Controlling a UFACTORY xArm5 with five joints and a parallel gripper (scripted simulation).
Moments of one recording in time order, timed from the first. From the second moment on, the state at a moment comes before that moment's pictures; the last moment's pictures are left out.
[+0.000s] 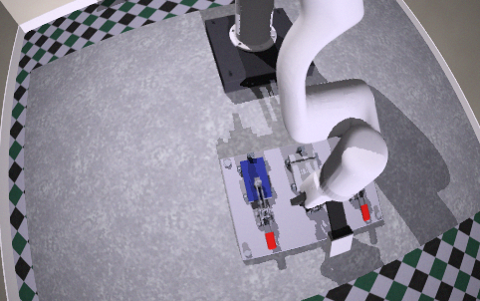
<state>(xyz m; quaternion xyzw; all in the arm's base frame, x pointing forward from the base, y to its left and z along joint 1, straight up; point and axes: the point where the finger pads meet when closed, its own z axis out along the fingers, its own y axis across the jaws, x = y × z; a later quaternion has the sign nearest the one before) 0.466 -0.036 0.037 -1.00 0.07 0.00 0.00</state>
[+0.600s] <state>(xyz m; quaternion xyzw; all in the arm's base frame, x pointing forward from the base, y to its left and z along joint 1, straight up) 0.466 -0.036 0.038 -1.00 0.07 0.00 0.00</state>
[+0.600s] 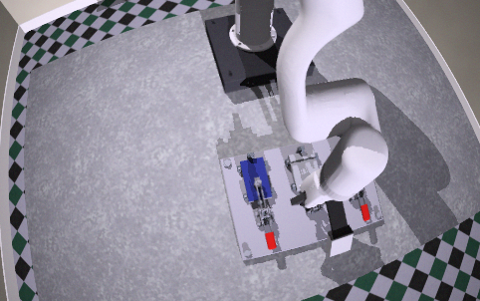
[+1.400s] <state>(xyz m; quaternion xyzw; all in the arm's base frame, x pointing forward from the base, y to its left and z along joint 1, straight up) 0.466 -0.036 0.085 -1.00 0.07 0.00 0.00</state>
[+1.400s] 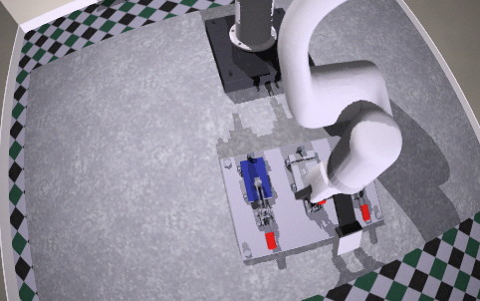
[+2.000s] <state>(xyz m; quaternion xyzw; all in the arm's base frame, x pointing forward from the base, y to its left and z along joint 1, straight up) 0.466 -0.036 0.087 -1.00 0.07 0.00 0.00</state>
